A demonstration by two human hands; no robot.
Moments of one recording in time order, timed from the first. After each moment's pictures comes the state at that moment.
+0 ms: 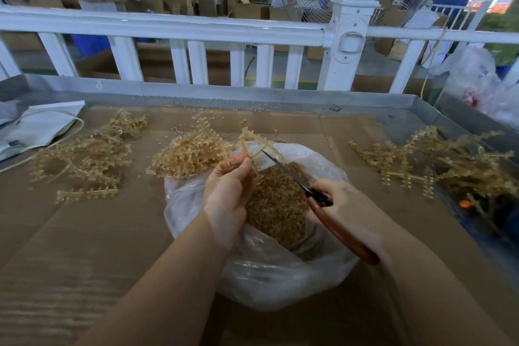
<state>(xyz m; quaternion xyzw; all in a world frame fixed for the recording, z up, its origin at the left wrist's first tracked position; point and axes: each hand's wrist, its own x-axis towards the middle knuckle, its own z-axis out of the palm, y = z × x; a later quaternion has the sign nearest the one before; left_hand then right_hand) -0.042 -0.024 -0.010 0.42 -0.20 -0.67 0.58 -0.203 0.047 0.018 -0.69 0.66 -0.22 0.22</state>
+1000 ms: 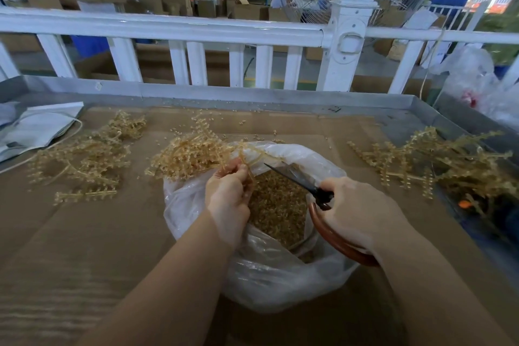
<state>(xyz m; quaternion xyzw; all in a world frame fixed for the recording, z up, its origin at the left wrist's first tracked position) -0.048 -0.030 -0.010 0.47 -0.14 -0.65 0.58 -0.202 0.055 0.024 -0.66 0.73 -0.13 0.07</state>
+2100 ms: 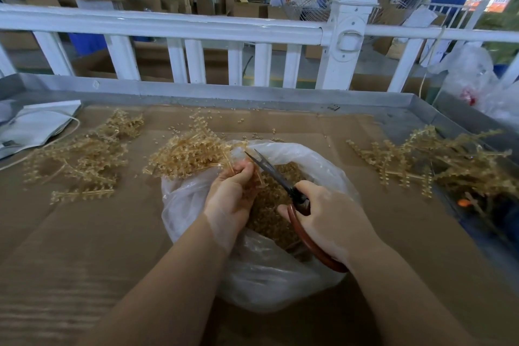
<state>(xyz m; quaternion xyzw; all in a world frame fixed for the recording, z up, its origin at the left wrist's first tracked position) -0.046 -0.031 -0.023 0.37 -0.16 -0.73 0.55 -0.189 0.048 -0.008 -0.71 0.66 -0.22 0.09</state>
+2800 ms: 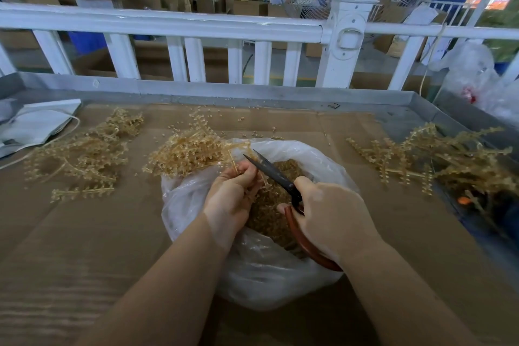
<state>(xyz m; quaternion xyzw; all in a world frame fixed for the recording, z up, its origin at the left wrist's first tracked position) -0.047 -0.032 -0.029 0.36 -0.22 -0.72 0.56 -0.186 0.048 -0.007 -0.75 0.64 -0.16 -0.07</state>
